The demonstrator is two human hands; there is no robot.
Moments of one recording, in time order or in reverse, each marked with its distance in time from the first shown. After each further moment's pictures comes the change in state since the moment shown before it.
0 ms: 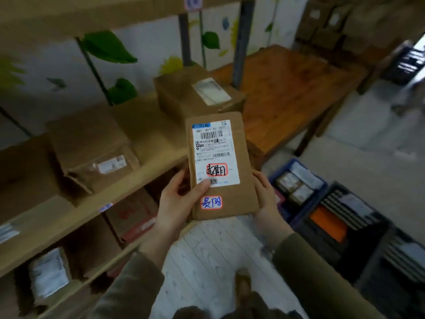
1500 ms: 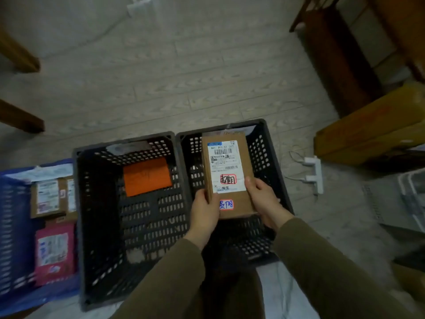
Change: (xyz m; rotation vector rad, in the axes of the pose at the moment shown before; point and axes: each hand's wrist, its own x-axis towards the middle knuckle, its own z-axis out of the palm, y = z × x) left_hand 0.037 -0.508 0.780 0.874 -0.859 -0.455; right_hand 0.084 0.147 -0.843 0.246 0.946 0.449
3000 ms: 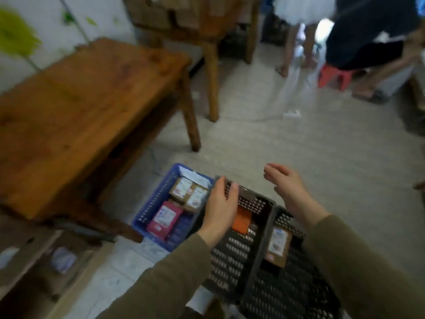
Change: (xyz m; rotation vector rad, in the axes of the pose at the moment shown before) left_hand -0.243 0.110 -0.222 -0.194 0.568 0.375; right_hand -0.243 -0.208 0.179 -0.375 -0.404 -0.567
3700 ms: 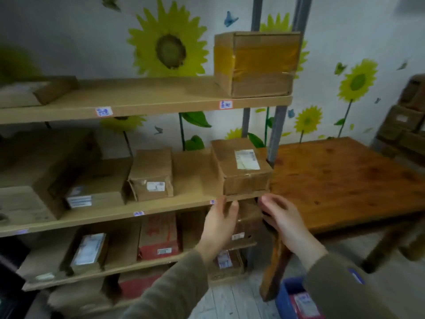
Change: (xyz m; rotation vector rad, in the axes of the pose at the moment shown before) left_hand -0.302 -0.095 -0.474 -0.195 0.908 -0.012; right_hand -0.373 -0.105 0.448 -0.067 -0.924 -0.290
